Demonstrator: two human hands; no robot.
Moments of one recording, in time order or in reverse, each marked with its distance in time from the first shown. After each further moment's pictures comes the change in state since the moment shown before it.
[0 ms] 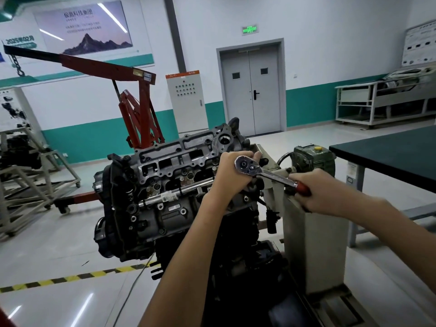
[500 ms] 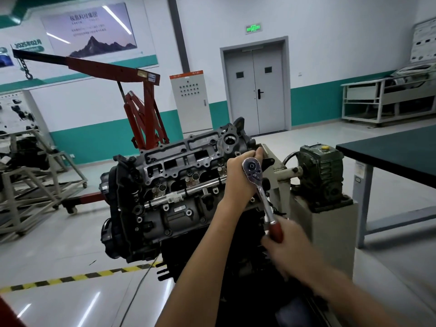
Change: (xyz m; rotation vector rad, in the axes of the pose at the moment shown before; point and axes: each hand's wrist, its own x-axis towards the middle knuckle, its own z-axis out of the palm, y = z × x) left_hand -0.007 0.003 0.018 -0.191 0.170 -0.079; right_hand -0.033 -0.078 0.087 0.661 0.197 0.218
